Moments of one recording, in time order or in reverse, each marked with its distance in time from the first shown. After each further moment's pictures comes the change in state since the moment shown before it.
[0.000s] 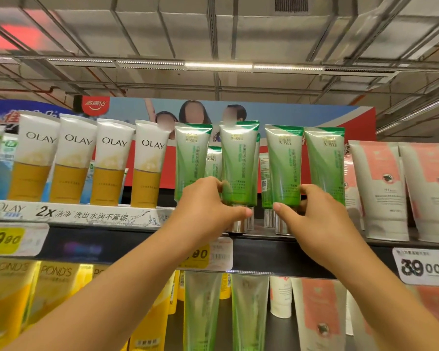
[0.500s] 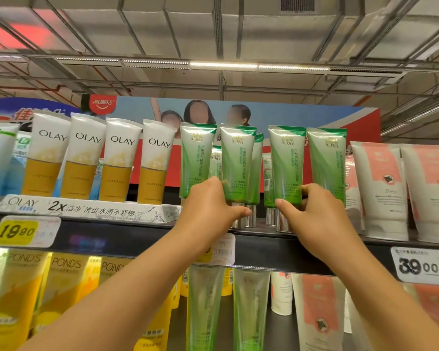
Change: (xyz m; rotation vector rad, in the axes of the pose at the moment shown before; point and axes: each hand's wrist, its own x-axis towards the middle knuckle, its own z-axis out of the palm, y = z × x) left_hand 0.003 -0.006 0.010 0.188 0.116 0.008; right_hand 0.005 0.001 0.004 0.022 0.006 0.019
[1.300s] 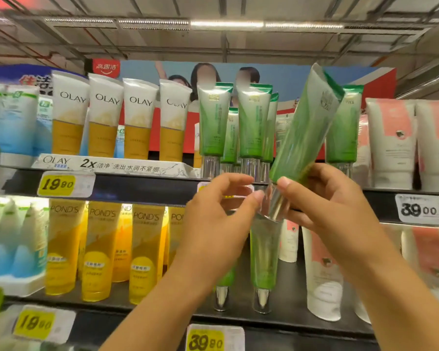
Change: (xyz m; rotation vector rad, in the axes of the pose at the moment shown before) left_hand -0.102 -0.008 -0.012 -0.708 0.071 0.000; right_hand -0.085 -0.026 -0.010 0.792 -0.174 -0.014
